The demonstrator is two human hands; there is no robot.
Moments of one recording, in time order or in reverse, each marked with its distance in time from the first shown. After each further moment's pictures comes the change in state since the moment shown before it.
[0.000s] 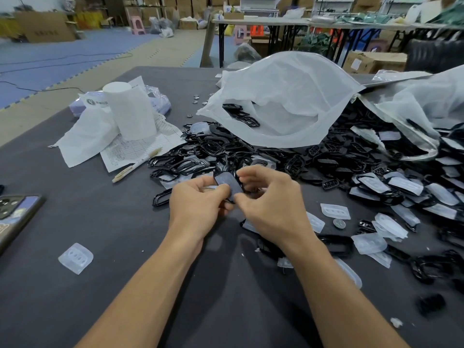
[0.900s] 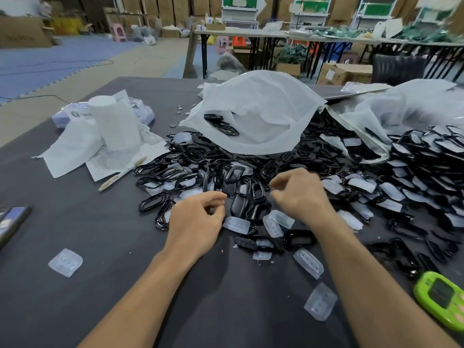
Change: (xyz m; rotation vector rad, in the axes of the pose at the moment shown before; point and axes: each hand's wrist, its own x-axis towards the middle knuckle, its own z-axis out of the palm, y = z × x) left_hand -0.023 -0.007 0.005 0.605 -0.090 0.404; right_hand 0.026 0.027 -0.083 -0.464 -0.062 0.360
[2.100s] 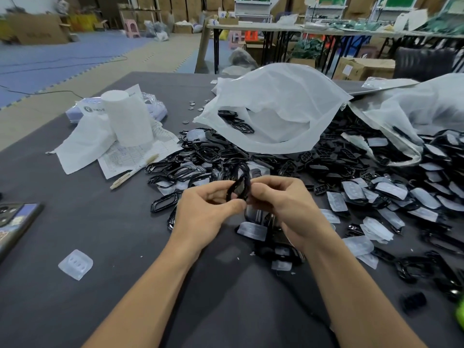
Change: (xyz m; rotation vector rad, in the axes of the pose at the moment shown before) left_hand 0.018 -0.009 -0.010 -0.558 -0.086 -0.096; right_hand -0.021 -0.034 0.040 1.020 -0.333 -0.118
